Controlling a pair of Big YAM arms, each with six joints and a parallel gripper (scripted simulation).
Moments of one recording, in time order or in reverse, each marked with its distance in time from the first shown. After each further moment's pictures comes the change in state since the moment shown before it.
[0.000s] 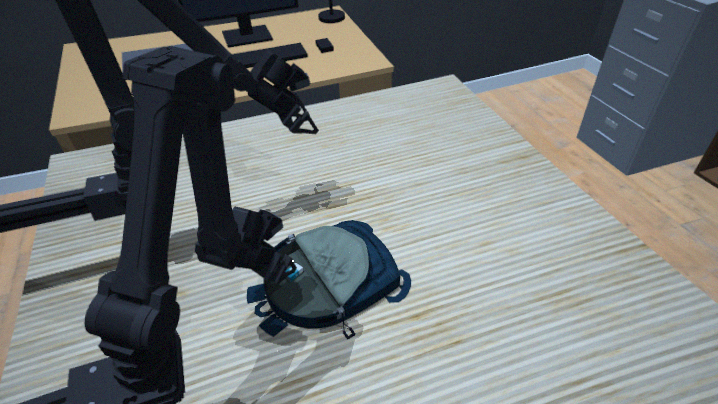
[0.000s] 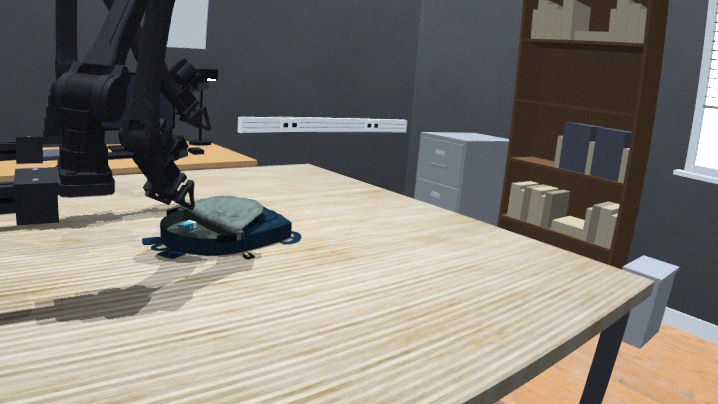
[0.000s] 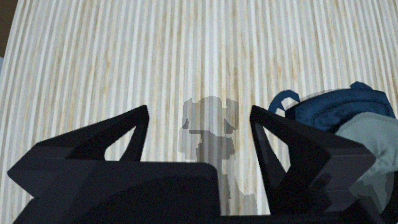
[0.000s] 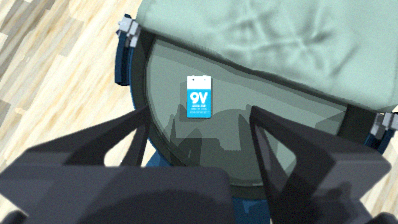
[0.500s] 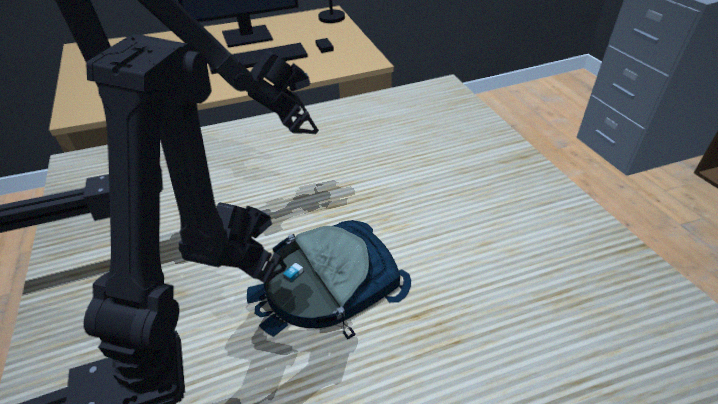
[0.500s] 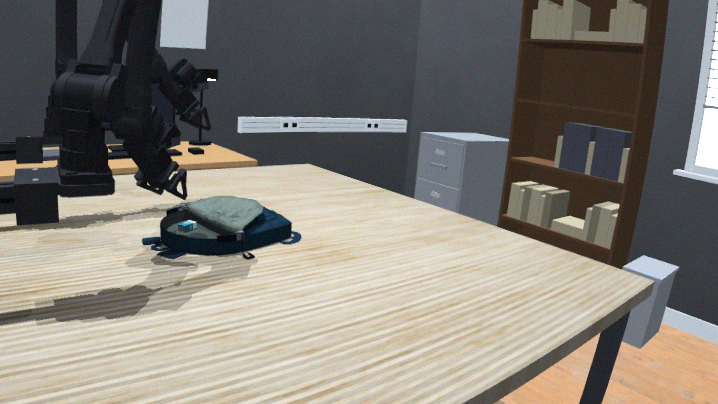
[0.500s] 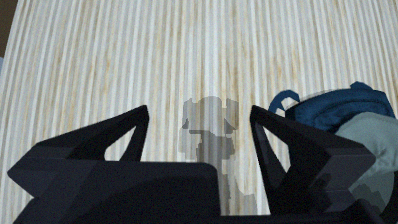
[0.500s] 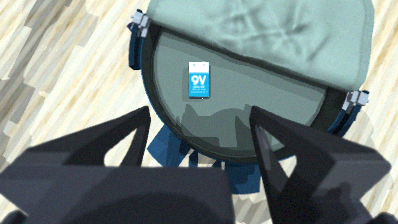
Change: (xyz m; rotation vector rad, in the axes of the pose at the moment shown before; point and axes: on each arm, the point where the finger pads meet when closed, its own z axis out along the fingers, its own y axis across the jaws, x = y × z) left arm 0.000 0.000 0.000 0.000 0.000 0.000; right arm 0.001 0.000 -0.043 0.000 0.001 -0.002
